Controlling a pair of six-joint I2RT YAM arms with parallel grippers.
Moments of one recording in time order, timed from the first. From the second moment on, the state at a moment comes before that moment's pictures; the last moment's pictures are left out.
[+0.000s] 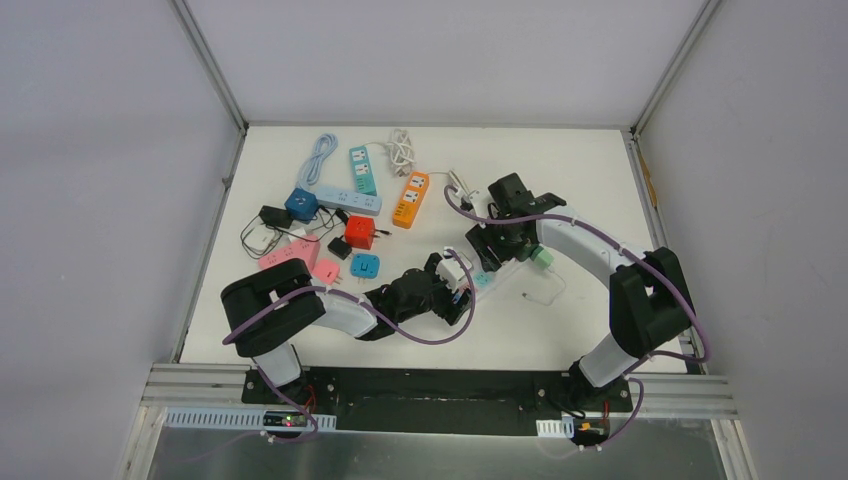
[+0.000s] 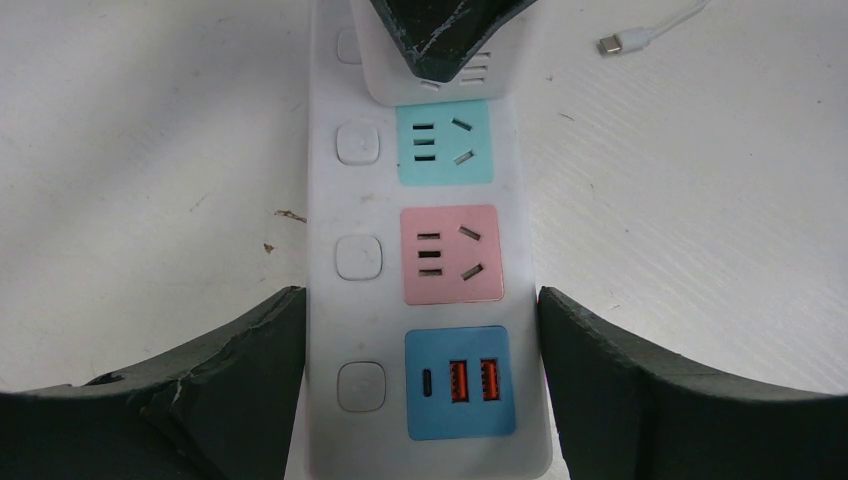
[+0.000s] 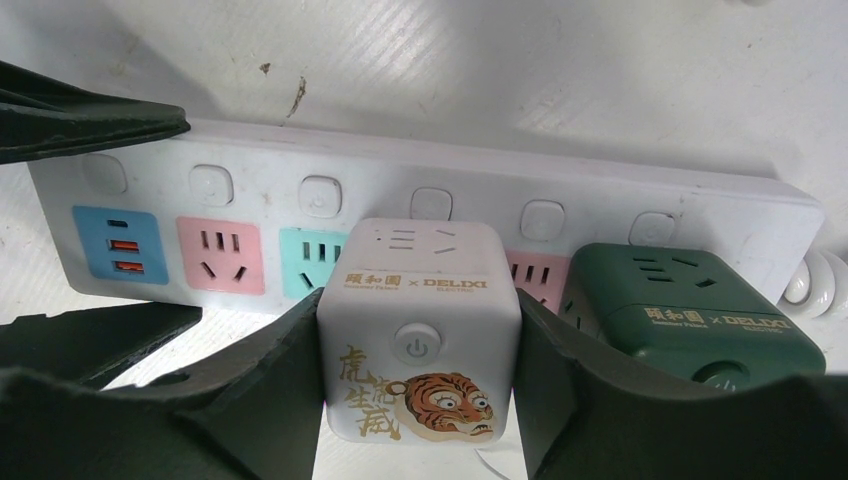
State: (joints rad) left arm -1.08 1.68 0.54 0.85 -0.08 -0.11; right arm 0.54 1.61 1.14 -0.73 -0.16 -0.26
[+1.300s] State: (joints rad) left arm -1.08 1.68 0.54 0.85 -0.08 -0.11; right arm 0.52 1.61 1.14 -0.73 -0.19 -0.27
